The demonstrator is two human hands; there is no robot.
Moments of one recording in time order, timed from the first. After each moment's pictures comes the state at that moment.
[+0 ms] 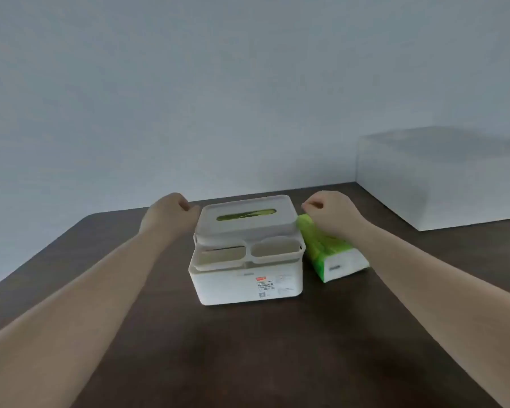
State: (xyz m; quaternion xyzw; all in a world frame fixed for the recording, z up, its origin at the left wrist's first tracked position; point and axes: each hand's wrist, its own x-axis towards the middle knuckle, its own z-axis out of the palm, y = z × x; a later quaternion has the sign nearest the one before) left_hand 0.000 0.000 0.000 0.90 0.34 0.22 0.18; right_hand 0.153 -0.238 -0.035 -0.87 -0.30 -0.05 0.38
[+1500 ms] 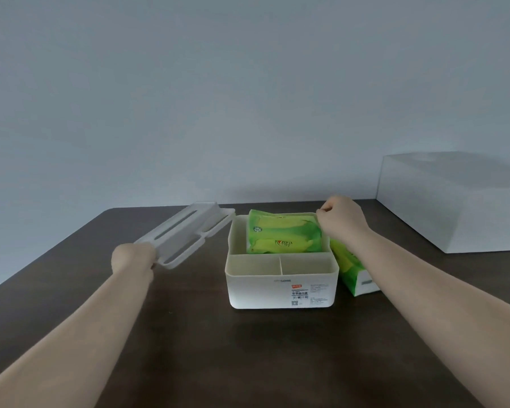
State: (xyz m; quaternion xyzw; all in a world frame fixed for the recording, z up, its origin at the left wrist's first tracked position) left_hand -0.062 0.091 -0.061 0.55 0.56 0.35 0.50; right_hand 0.124 -0.191 -0.017 -0.90 -0.21 -0.08 0.37
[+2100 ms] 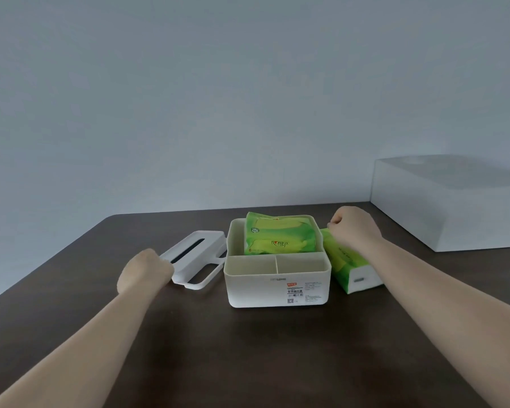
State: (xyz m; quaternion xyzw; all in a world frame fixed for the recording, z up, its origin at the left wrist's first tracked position) left_hand -0.078 0.059 -0.060 0.80 0.52 0.18 0.23; right_hand 0.133 -0.222 -0.027 -0.93 -0.19 -0.06 0.30
